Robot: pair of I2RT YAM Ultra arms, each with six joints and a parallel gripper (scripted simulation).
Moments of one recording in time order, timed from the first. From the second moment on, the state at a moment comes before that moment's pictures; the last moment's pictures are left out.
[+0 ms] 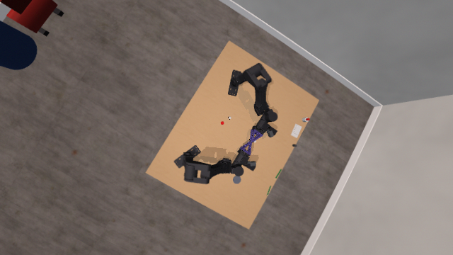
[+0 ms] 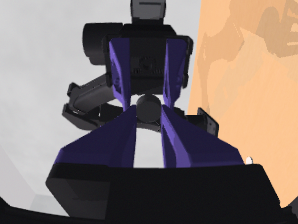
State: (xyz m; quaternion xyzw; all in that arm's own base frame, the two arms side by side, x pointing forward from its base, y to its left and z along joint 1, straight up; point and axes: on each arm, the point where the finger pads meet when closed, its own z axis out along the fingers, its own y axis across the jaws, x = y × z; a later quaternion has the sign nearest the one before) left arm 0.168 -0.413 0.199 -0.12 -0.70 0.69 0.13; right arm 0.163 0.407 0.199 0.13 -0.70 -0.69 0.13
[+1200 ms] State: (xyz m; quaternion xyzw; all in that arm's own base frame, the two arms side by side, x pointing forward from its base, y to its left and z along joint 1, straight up) left arm 0.170 -0.414 0.199 -0.12 -0.70 0.69 0.13; right arm 0.164 0.406 0.199 0.13 -0.70 -0.69 0.13
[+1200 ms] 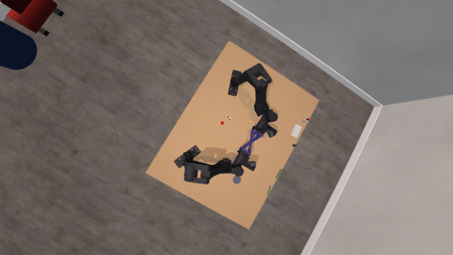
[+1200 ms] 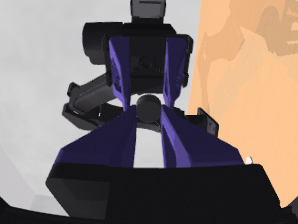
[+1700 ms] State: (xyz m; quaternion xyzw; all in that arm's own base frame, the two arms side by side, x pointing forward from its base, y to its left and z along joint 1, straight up) left arm 0.168 -0.414 0.199 -0.12 -0.70 0.69 0.13; right arm 0.164 0.407 0.199 0.13 -0.70 -0.69 0.13
